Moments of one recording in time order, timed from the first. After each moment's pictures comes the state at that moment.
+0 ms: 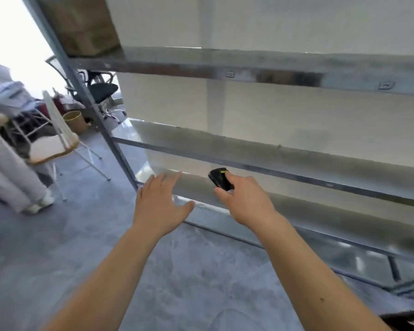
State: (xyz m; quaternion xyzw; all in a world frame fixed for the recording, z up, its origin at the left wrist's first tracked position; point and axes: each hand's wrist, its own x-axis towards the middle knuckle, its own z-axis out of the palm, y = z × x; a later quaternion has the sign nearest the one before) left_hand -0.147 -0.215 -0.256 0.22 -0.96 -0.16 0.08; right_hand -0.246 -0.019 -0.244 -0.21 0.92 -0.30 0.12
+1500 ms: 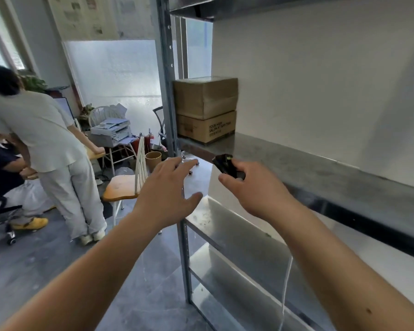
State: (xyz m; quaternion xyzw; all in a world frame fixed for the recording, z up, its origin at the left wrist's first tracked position) left_hand -0.324 -0.614 -0.111 0.26 -0.93 -0.07 0.26; right_hand -0.482 -0.459 -0.084 -0.45 0.82 -0.35 0.03
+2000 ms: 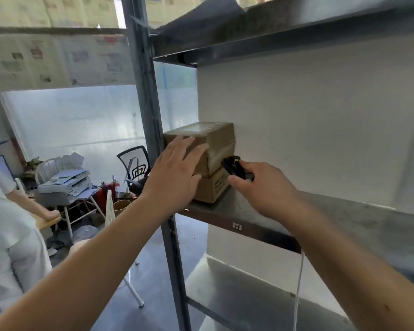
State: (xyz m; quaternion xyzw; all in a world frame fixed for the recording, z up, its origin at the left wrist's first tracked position) left_hand -0.450 -0.790 -0.020 0.08 -0.93 0.05 0.35; right_hand -0.561 -0.594 -0.029 -0.36 0.85 -0.37 -0.09
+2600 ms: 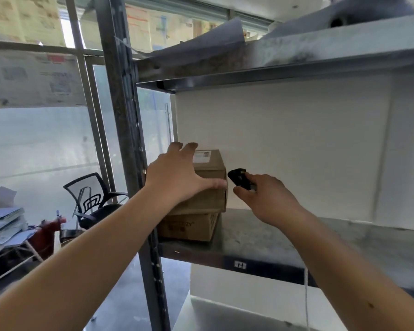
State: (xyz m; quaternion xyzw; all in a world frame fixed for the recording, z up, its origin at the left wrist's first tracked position) left_hand -0.528 -0.830 0.043 0.10 -0.95 -0.05 0.31; right_hand -0.610 -0.622 -0.016 -0.23 0.90 -0.34 -0.15
